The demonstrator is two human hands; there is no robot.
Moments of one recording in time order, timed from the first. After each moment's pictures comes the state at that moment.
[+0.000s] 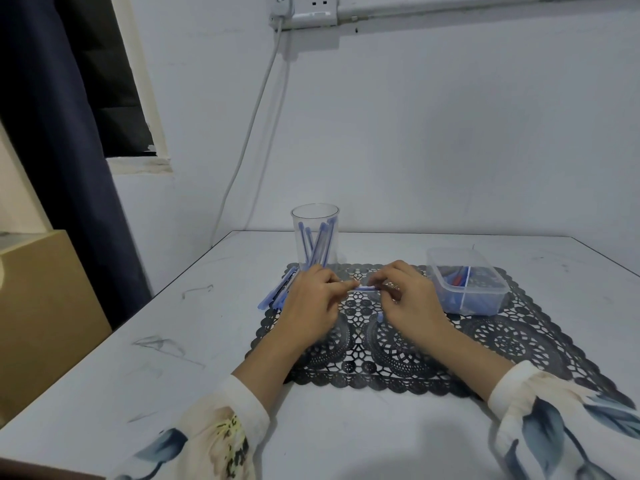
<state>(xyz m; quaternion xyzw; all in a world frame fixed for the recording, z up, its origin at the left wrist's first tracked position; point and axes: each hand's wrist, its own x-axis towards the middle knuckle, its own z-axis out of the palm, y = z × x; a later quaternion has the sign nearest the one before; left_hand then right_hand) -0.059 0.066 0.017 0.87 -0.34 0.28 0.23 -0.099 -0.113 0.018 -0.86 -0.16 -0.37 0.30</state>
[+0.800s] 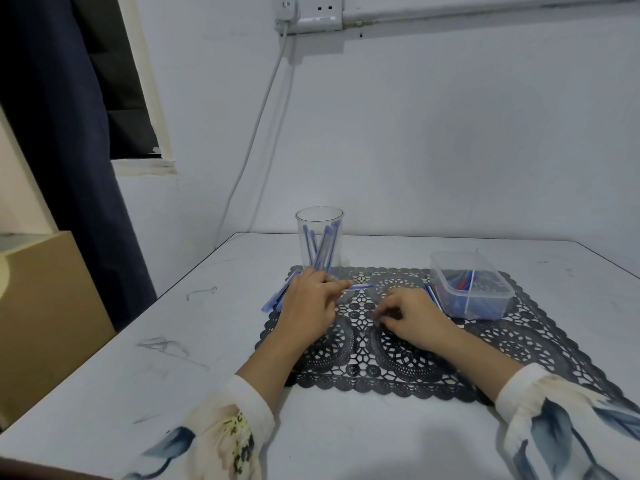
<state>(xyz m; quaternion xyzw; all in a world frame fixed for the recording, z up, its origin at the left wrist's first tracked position) -0.049 0.071 0.014 0.89 -0.29 0.27 0.23 -0.097 -0.119 0.021 -0.97 -0.11 -0.12 0.20</state>
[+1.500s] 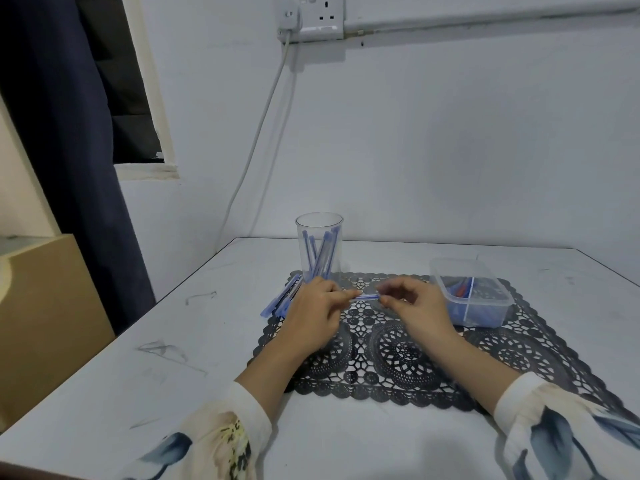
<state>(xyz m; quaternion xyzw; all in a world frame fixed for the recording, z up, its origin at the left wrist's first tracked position) -0.055 0.066 0.013 0.87 -0.34 0.24 0.28 -0.097 -0.110 0.024 -0.77 -0.04 -0.22 0.60</state>
